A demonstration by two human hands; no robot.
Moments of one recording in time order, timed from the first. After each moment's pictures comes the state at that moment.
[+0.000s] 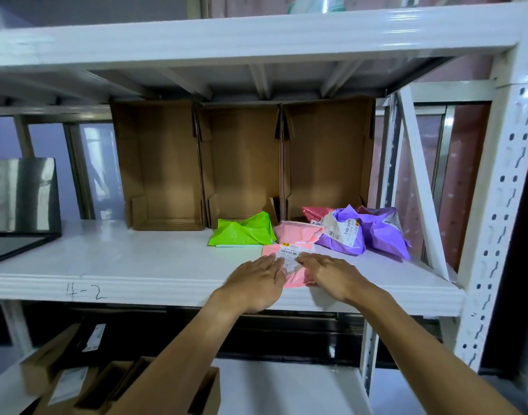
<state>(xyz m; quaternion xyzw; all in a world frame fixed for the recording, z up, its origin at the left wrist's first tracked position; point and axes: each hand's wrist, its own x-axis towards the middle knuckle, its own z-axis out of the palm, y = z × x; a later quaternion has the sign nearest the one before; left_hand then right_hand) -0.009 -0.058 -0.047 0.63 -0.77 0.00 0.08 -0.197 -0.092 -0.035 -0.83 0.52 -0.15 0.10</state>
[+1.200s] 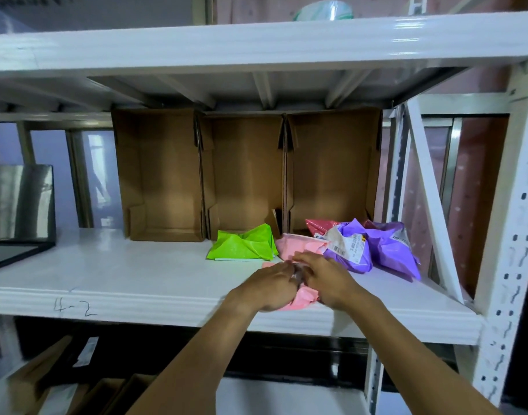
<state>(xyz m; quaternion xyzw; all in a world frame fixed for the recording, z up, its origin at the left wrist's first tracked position) -0.028 -0.101 -0.037 0.61 -0.77 -0.06 0.17 -0.183 -0.130 -0.033 -0.84 0.47 -0.26 0.04</state>
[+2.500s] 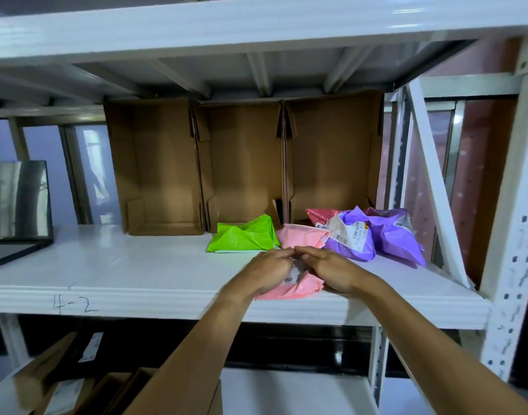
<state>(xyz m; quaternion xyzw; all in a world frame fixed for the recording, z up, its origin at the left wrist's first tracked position) -0.017 -0.106 -0.032 0.60 -0.77 -0.07 0.22 -0.188 -0.144 -0.041 -0.88 0.42 -0.23 0.03</state>
